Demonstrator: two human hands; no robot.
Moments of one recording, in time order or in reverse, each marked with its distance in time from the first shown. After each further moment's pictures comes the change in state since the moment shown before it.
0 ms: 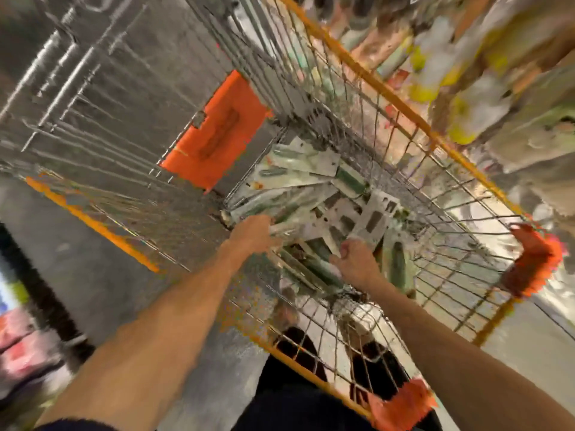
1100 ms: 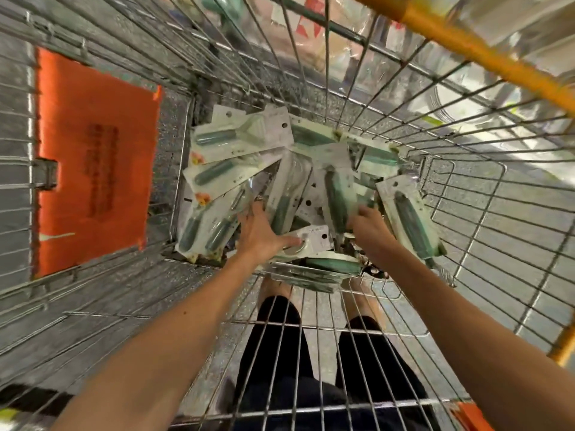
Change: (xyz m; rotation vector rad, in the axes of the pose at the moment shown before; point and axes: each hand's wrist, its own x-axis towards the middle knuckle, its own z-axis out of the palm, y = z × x) left_hand 0.139 0.004 0.058 -0.301 -0.151 0.081; right_hand 0.082 0.015 0.023 0.823 0.237 0.450
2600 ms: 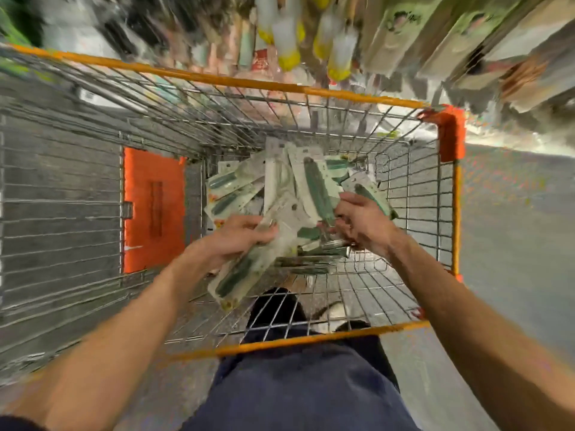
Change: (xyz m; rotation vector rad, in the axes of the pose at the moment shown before) left_hand -0.169 0.077 -0.109 -0.142 -0.398 0.079; right_hand -0.158 -0.013 -0.059 0.495 -0.271 -0.215
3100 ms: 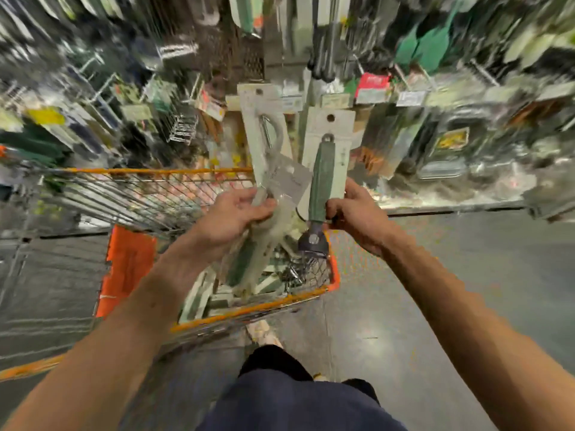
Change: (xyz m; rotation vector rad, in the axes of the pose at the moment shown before) left_hand -0.178 0.077 0.189 -0.036 0.018 0.750; right_hand -0.260 -0.012 -0.060 -0.054 0.173 -0.633
